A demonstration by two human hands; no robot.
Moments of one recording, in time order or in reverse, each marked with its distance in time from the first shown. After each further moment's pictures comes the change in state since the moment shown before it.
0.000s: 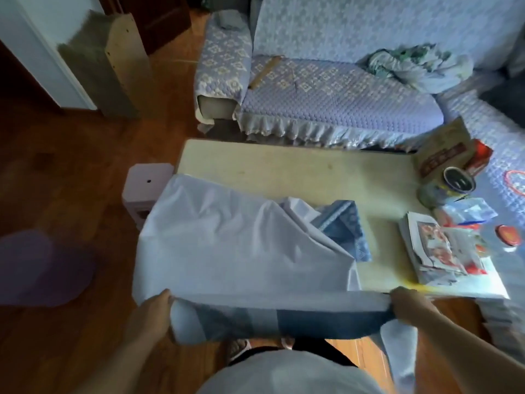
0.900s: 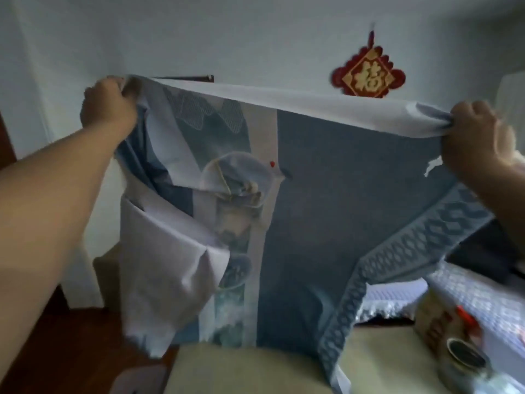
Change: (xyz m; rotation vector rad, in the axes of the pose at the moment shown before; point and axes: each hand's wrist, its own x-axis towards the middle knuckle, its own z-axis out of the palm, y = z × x) left_hand -0.048 0.196 -0.710 -0.546 1.443 0.333; right_hand -0.246 0.156 -0.525 0.492 1.878 0.208
